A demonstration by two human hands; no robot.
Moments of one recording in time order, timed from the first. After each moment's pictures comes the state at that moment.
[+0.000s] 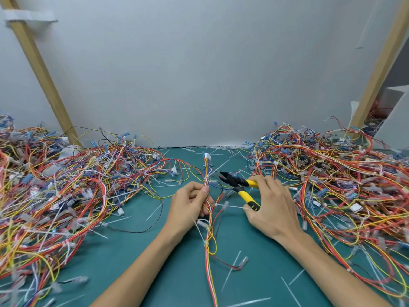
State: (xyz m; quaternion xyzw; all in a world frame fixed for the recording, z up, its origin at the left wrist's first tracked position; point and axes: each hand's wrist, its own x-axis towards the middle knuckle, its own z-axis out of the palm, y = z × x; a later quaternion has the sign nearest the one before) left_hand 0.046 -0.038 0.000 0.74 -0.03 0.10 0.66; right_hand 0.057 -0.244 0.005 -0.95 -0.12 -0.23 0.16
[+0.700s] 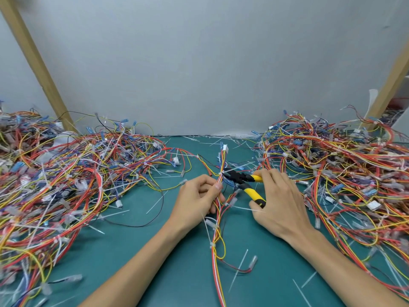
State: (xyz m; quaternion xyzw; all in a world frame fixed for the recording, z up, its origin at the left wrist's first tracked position) left_hand 0.049 -0.040 0.000 0.76 -0.07 0.07 0.64; right_hand 0.062 -0.240 0.001 -0.95 -0.15 -0.24 0.13
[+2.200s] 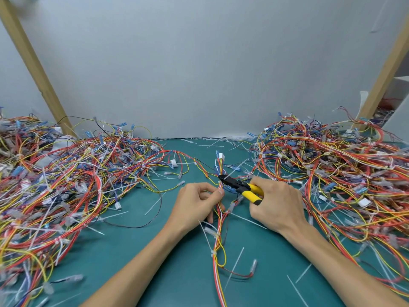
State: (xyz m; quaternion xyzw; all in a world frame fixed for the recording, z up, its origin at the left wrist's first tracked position) left_hand 0.046 -0.040 -0.001 0.81 -0.08 0.04 0.57; right_hand 0.061 -0.243 0.007 -0.95 -0.14 -0.25 0.12
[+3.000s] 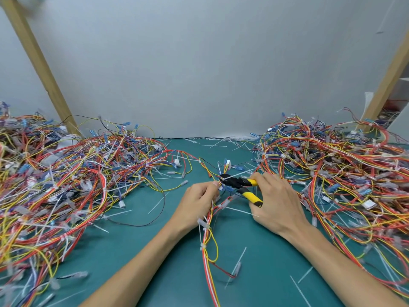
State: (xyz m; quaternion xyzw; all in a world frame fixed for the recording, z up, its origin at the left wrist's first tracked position) left_hand 0.052 -0.038 -0.005 0.84 -0.10 0.09 0.53; right_hand 0.063 -0.240 0.005 -0.96 -0.17 -0.21 0.10
